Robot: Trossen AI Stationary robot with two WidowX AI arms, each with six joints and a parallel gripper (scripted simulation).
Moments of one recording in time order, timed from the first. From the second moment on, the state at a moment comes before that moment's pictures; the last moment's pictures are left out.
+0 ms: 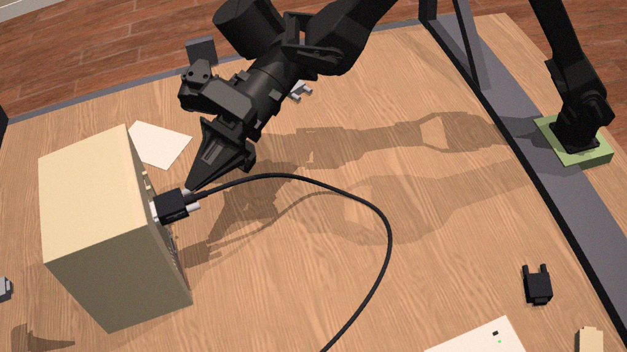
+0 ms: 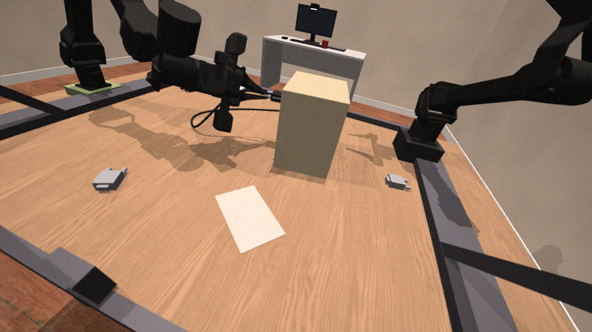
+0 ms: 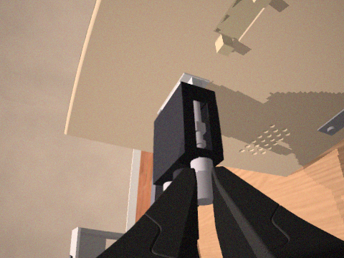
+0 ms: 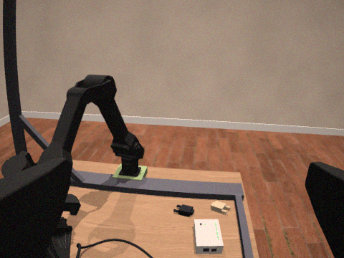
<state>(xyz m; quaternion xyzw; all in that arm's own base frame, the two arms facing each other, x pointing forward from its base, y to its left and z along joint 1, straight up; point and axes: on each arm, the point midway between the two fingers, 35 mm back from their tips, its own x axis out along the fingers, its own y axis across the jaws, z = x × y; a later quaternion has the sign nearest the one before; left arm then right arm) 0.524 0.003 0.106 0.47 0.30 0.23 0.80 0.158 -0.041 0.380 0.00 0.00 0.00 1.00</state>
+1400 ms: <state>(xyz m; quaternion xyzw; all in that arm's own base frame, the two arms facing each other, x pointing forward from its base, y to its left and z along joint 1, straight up) 0.522 0.007 0.110 0.35 0.31 0.19 0.86 0.158 -0.041 0.380 0.00 0.00 0.00 1.00</state>
